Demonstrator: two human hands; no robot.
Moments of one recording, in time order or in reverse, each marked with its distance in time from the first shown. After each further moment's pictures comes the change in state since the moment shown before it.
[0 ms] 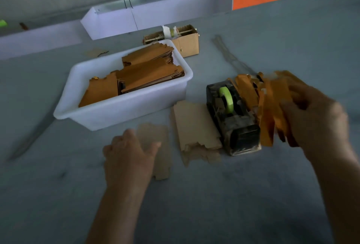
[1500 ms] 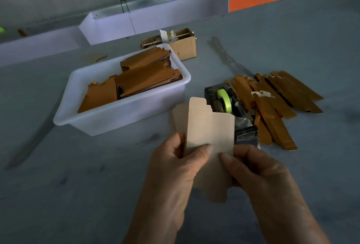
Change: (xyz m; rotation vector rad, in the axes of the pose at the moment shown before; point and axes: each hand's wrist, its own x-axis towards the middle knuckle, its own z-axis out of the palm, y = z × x) left_hand -0.055 0.045 -0.003 -1.187 -0.385 0.137; right_hand -0.101 -0.025 0.030 0.752 -0.459 0.270
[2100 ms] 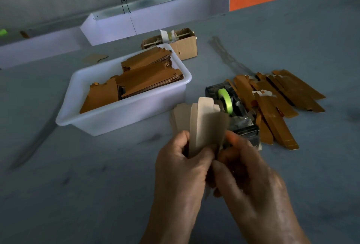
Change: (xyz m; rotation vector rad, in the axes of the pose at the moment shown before) left_hand -0.003 -0.003 0.013 0.098 0.089 0.069; right_hand -0.014 -0.001 0.012 -0.454 -0.001 -0.409
